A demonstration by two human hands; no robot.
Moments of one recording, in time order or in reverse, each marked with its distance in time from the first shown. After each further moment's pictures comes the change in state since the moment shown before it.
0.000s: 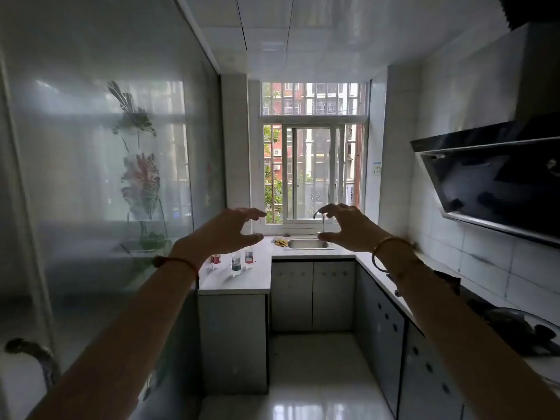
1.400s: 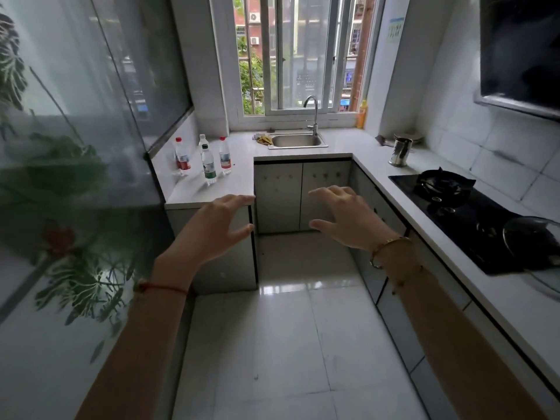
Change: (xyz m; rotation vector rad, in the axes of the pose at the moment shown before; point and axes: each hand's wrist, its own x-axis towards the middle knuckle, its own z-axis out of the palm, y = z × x) left_hand 0.071 -0.147 0.244 -0.096 -0.139 -0.109; right_hand 0.091 0.145 0.235 -0.009 -0.178 0.106
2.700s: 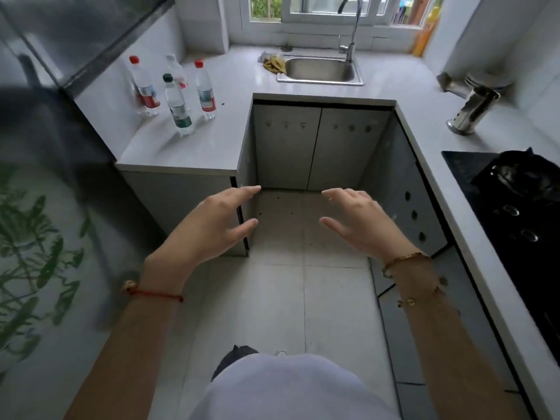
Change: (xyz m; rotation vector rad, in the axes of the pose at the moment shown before) left_hand 0.268 -0.085 0.171 -0.116 -0.186 -0.222; right_hand 0.249 0.237 0.120 0.072 -0.240 0.029
